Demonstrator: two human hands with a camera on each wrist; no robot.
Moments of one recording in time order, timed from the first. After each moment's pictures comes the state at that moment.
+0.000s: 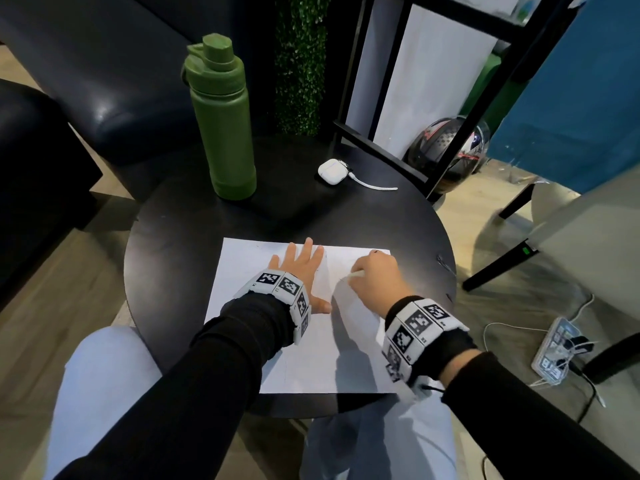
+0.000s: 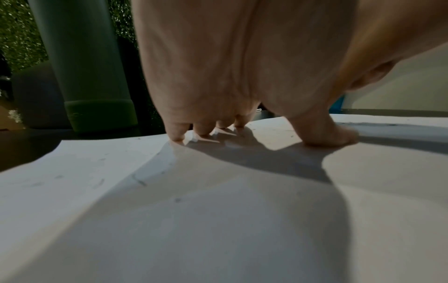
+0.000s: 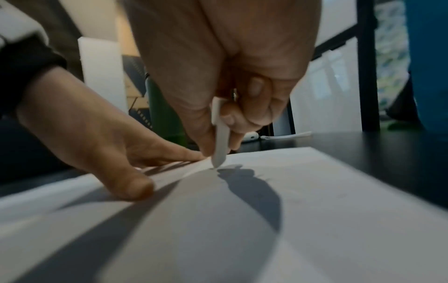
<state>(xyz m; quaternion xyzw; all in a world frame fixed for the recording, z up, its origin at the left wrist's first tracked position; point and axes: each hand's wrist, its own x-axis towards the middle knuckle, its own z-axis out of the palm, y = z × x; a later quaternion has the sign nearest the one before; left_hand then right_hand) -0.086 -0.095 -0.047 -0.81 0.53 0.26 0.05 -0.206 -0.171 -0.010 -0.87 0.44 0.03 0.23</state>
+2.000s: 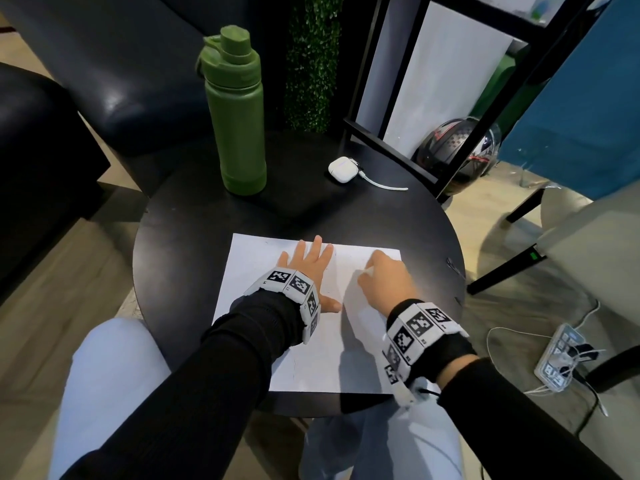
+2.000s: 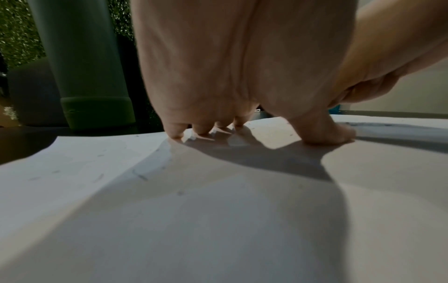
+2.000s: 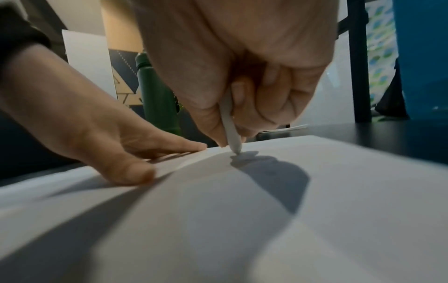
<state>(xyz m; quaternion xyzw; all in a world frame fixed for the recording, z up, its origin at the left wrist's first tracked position) -0.087 -0.094 -0.047 -0.80 0.53 0.26 0.05 -0.202 -0.164 -0.002 -0.82 0.52 0.04 0.25</state>
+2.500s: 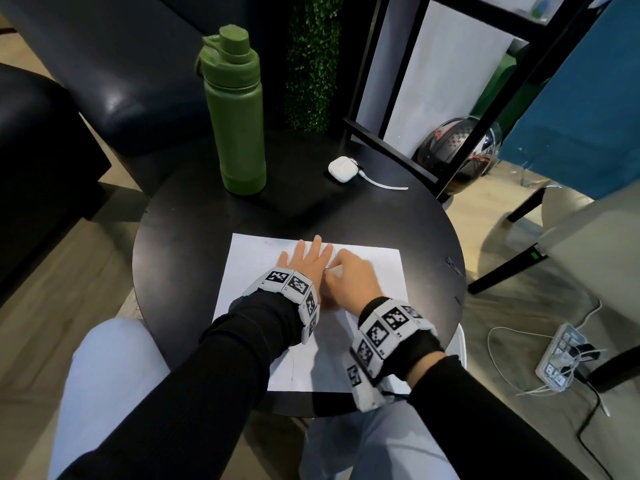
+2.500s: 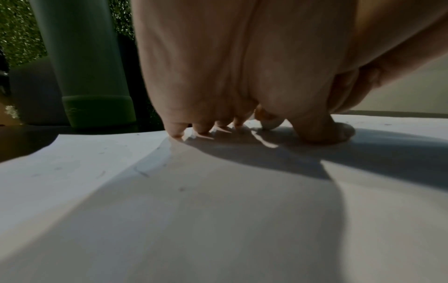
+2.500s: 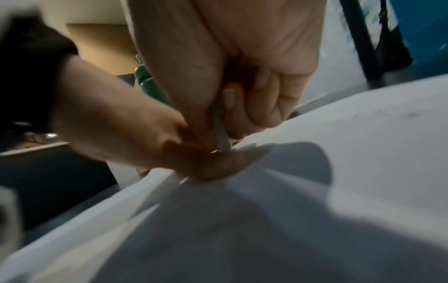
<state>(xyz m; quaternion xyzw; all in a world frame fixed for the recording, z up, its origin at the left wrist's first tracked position) -0.087 -0.097 -0.051 -0.82 0.52 0.26 0.02 -0.175 -0.144 -0.015 -0.83 0.45 0.01 0.33</state>
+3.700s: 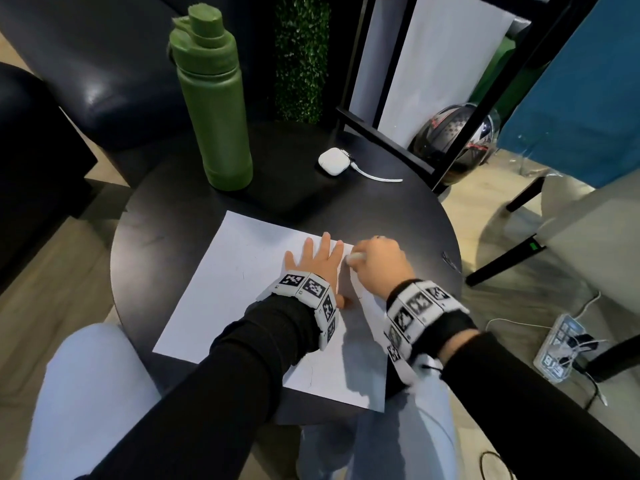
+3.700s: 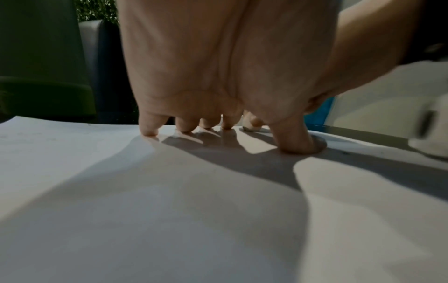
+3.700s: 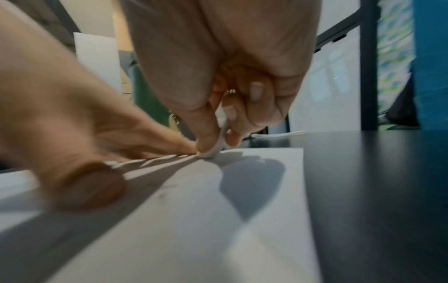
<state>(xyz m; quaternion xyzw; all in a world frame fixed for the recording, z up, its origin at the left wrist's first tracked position) -0.111 -0.122 -0.055 -0.82 0.51 0.26 0.04 -0.198 -0.194 -0.013 -0.88 0.42 0.03 0.20</state>
